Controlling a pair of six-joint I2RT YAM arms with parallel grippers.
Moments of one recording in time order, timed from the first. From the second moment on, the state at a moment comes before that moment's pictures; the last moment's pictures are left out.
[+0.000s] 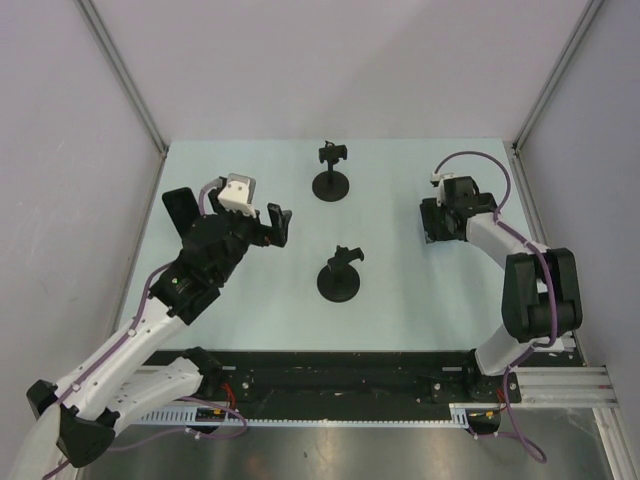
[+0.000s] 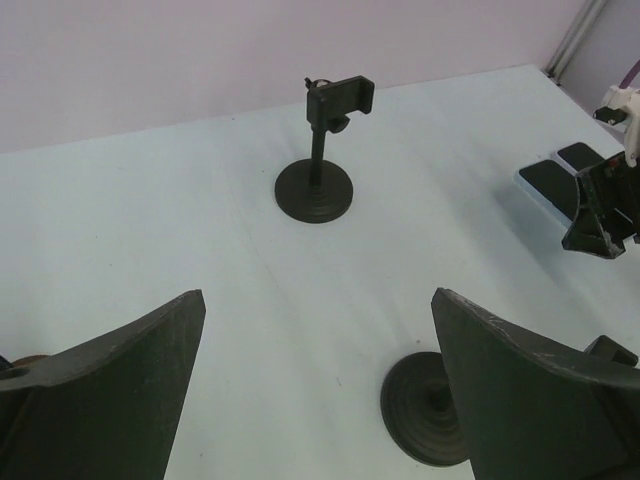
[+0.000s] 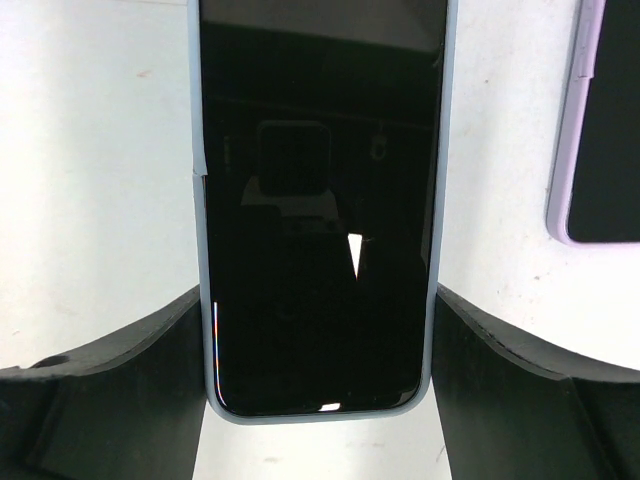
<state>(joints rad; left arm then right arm) -0.65 0.86 0.87 -0.12 -0.27 -0.12 0.15 1.59 1.04 -0.35 0.11 -0.06</state>
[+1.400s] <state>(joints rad) -0.58 0.89 0.85 -0.12 -0.28 -0.09 -0.05 1.87 1.15 -0.19 0.02 -0.24</state>
